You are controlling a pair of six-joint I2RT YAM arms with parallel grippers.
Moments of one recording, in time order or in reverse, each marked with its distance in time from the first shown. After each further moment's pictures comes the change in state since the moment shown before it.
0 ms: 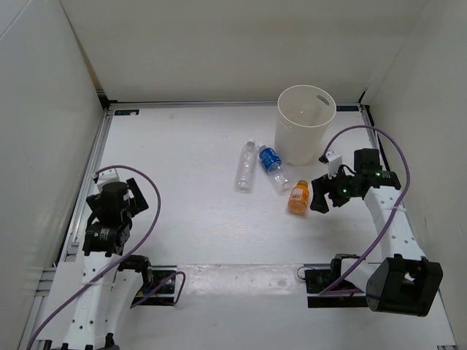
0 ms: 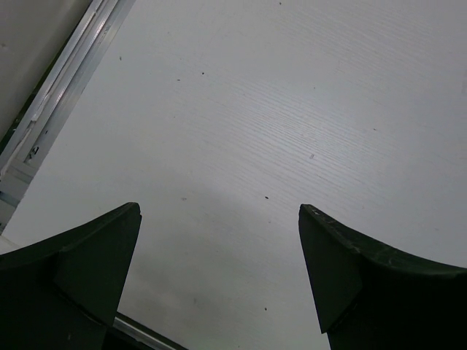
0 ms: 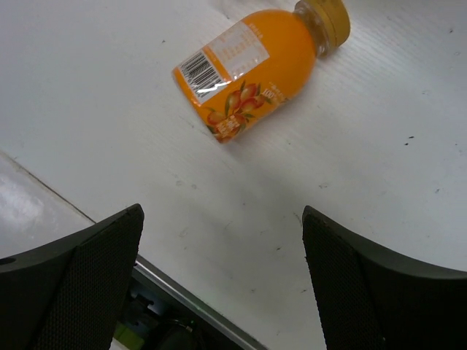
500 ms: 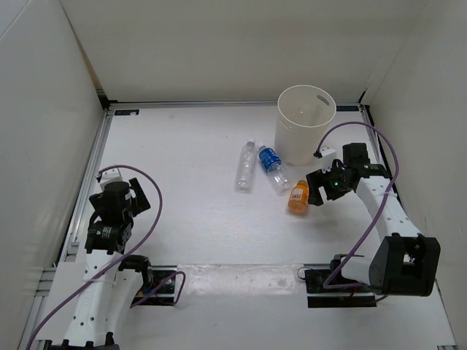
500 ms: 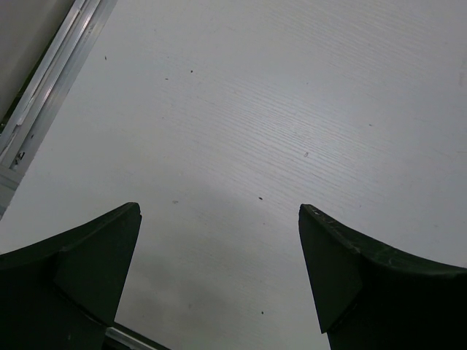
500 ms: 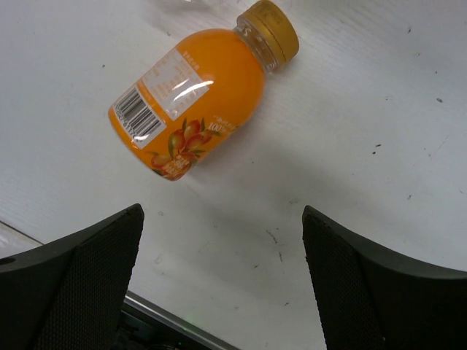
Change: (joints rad) left arm 0.000 -0.004 -0.039 0.047 0.023 0.011; right arm 0.085 0.126 0.000 0.150 0.170 0.131
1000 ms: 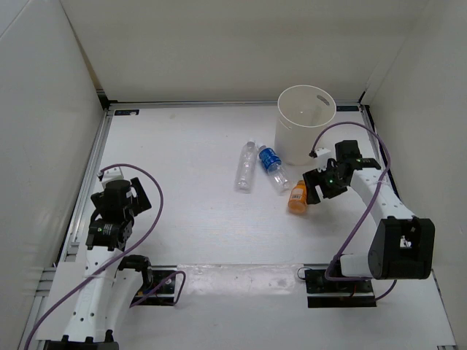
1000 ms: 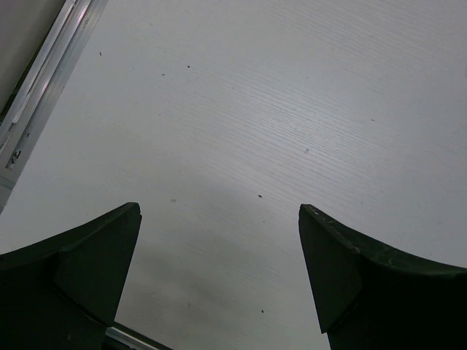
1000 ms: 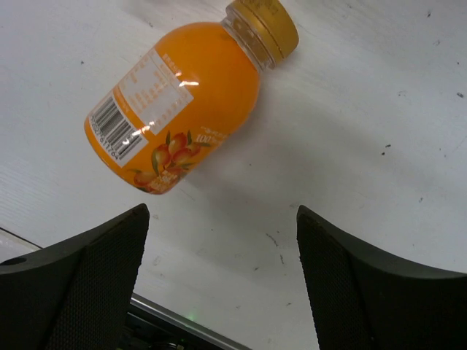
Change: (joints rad) left arm 0.000 0.035 0.000 0.008 0.012 0.003; right arm 0.034 0.094 0.017 0.018 0.062 0.038
